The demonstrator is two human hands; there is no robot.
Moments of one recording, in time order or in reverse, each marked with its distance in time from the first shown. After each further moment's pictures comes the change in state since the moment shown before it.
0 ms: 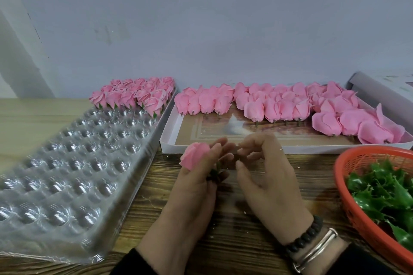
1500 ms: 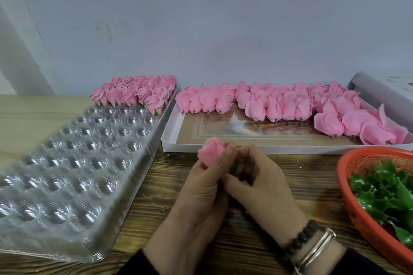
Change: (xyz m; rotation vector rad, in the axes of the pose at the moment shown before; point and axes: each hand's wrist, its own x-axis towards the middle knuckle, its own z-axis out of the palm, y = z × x) left_hand -0.005 -0.003 0.008 -0.147 -0.112 -0.097; right_hand -0.003 -0.007 0.008 0.303 -0.193 0.431
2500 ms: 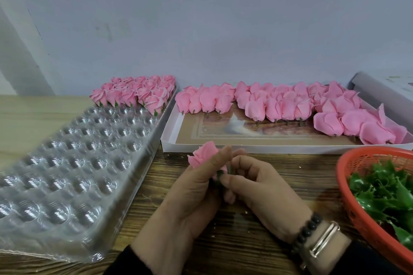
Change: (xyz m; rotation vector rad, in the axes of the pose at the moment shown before) left_hand -0.001 0.012 -0.004 0.167 -0.002 -0.148; right_hand 0.001 -0.002 -0.008 0.347 -0.263 0.247
